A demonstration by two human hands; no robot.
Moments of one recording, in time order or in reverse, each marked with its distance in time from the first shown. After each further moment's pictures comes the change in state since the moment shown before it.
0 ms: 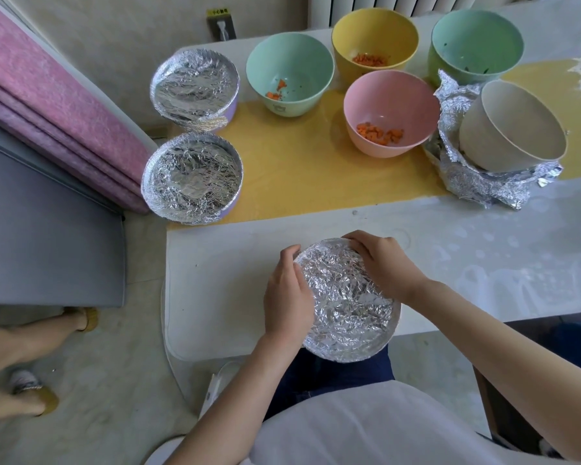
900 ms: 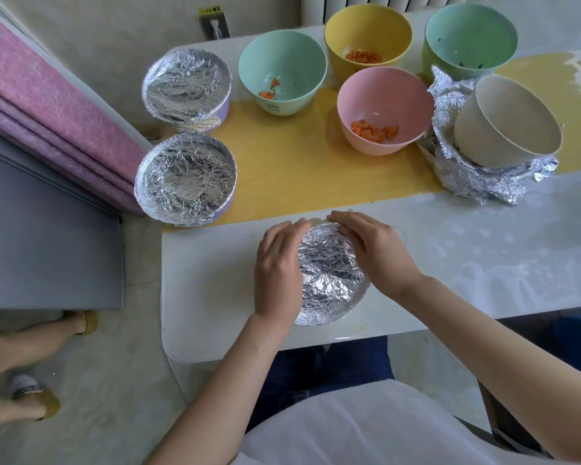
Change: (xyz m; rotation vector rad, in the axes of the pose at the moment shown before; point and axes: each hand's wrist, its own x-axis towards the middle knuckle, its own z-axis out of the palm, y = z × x) left_hand 0.024 0.011 -0.012 0.112 0.238 0.539; right_hand 0.002 -0.019 -0.006 0.001 0.271 -0.231
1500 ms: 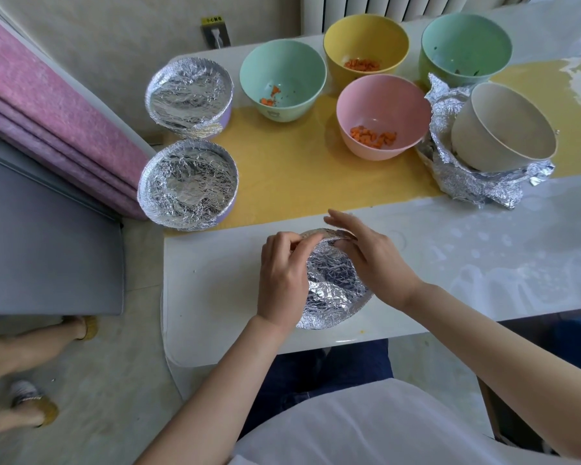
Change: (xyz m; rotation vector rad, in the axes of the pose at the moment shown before) left_hand -0.002 -0.003 0.002 0.041 0.017 0.122; right_hand -0.006 -0.005 -0.002 0.231 -0.133 0.059
